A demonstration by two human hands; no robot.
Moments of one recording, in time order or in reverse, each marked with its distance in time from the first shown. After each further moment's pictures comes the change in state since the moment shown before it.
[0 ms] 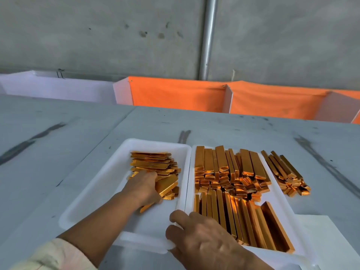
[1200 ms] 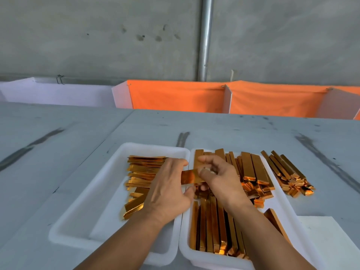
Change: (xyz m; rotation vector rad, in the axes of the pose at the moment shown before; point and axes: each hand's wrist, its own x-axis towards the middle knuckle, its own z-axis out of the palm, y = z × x) left_hand -0.035 0.068 0.000 -0.376 0.534 0.413; right_hand 0.033 0.092 -0.015 1.286 0.797 0.463
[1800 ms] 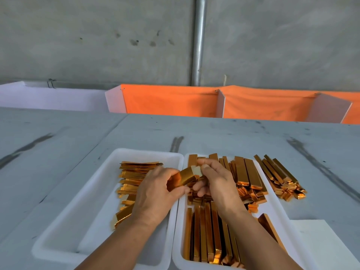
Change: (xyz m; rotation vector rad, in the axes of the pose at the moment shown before) left_hand 0.005 -0.010 -0.003 -0.065 0.042 -0.116; right_hand 0.000 -0.002 -0.004 0.168 0.001 0.020
